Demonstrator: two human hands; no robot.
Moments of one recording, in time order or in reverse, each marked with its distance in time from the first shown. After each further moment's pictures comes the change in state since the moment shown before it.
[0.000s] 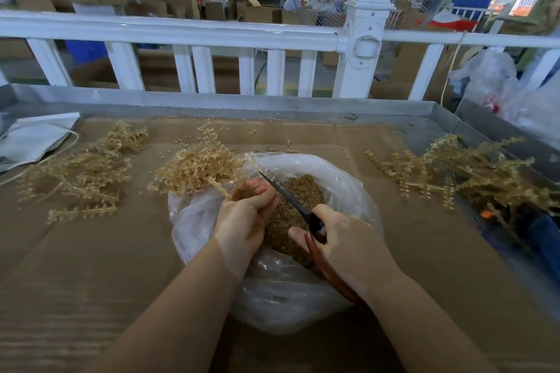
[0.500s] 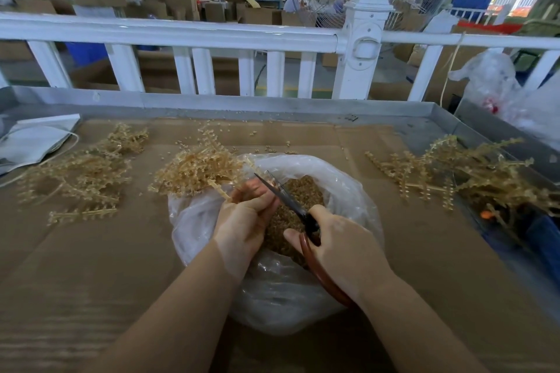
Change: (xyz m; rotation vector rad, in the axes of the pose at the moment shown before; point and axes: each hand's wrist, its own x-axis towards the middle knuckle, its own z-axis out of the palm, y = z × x) left_hand -0.002 0.002 0.000 0.007 0.007 -0.031; right_hand -0.001 -0.007 0.003 -0.043 0.011 -0.001
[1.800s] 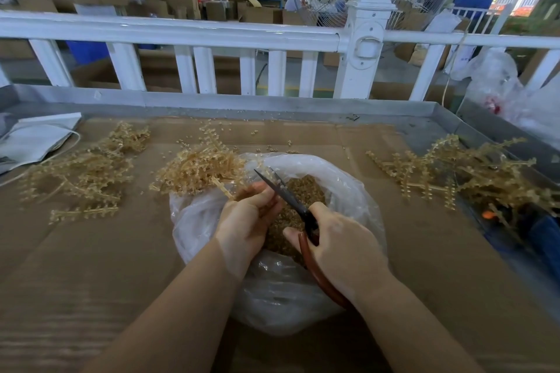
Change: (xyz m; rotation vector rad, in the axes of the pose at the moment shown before) left_hand -0.001 0.001 0.000 0.116 0.064 -0.051; right_hand -0.001 0.000 0.007 -0.053 0.064 -0.006
